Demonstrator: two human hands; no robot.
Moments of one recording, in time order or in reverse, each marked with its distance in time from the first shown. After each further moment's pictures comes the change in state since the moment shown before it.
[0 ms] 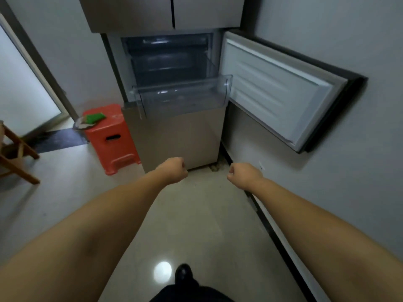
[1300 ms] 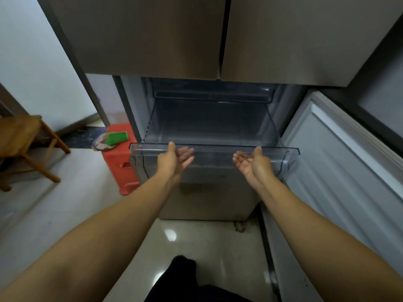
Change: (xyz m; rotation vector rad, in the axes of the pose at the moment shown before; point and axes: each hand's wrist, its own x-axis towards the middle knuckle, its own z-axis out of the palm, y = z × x) left_hand 0.380 -0.022 -0.192 -1.954 0.580 -0.334; right_hand 0.475 -0.110 -0.169 1.861 -0.093 0.201
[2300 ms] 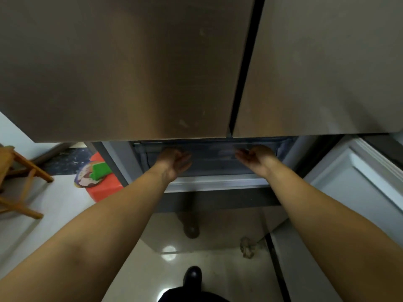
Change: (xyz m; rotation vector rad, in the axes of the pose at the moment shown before) left_hand 0.182 0.082 0.067 0.202 -0.054 -0.247; right_hand 0.150 -0.074 0.103 -0.087 0.012 0.115
